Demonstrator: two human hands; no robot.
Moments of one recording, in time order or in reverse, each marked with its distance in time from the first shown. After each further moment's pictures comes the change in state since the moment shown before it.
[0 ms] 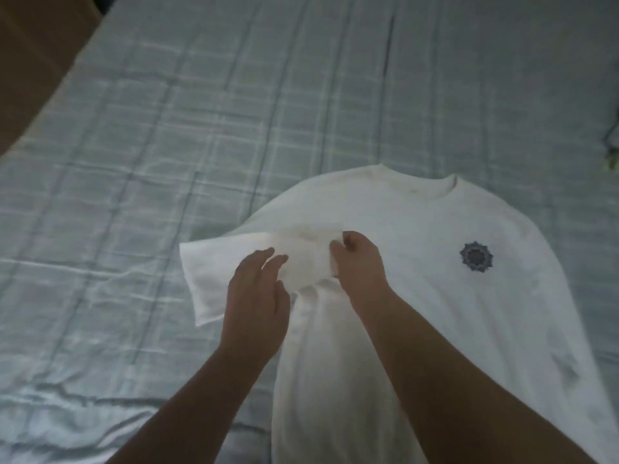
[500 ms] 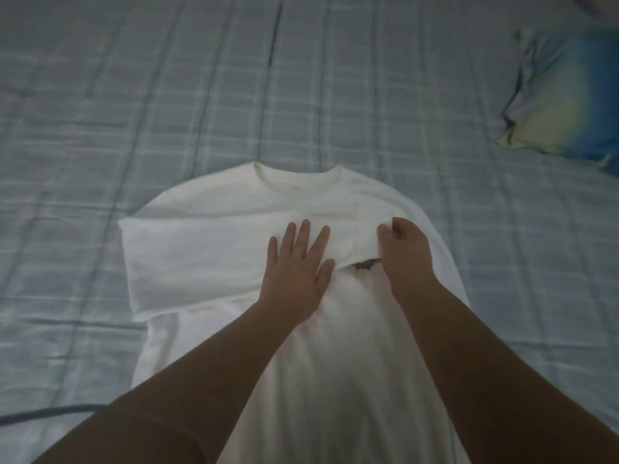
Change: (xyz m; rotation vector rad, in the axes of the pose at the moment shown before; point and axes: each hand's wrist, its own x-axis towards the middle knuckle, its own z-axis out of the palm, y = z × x) left_hand 0.067 0.180 0.227 0.346 -0.500 0.136; right_hand 0.094 0.138 -0.252 0.053 0.280 0.030
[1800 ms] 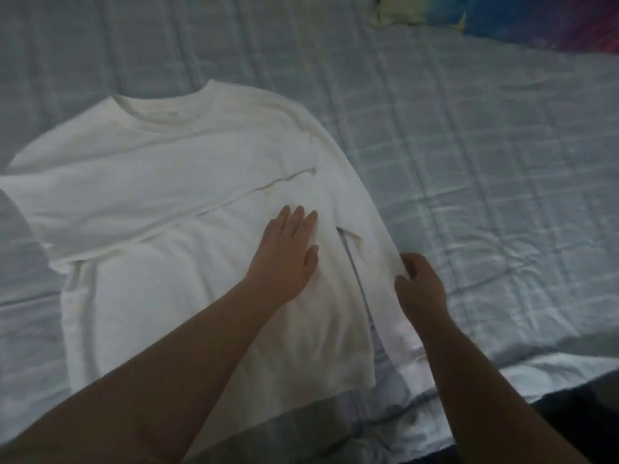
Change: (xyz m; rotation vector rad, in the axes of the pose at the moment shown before) left_hand -0.096 0.119 0.032 -0.078 -0.144 0.424; right_hand -0.188 0.187 -0.160 -0.305 0.136 0.359
